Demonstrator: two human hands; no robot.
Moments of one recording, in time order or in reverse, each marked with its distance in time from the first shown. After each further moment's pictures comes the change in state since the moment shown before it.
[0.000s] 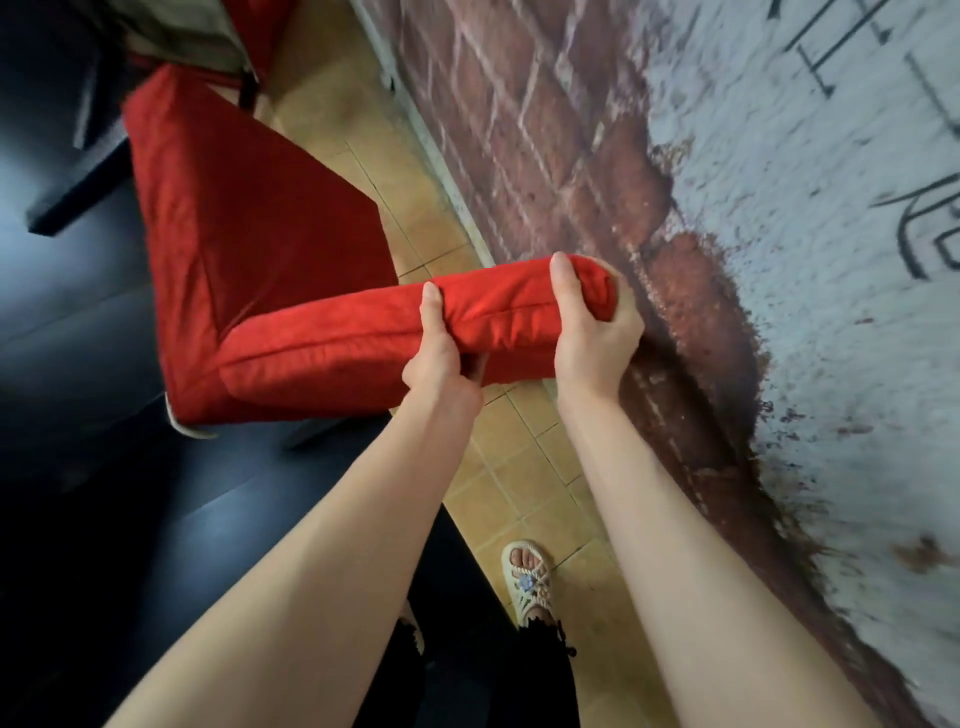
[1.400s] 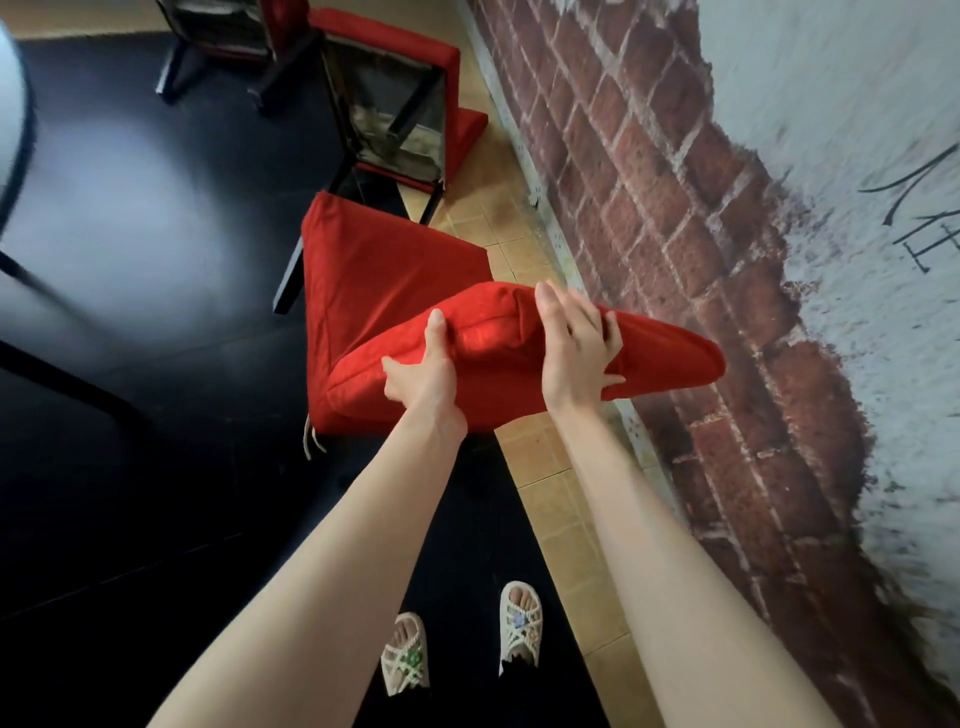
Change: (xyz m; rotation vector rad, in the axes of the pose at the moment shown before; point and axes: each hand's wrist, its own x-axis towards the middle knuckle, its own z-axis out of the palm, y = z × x) left_hand -0.110 0.225 -0.221 0.188 0.068 0.367; right_hand -0.249 -0.111 0.139 -0.288 -0.461 -0.131
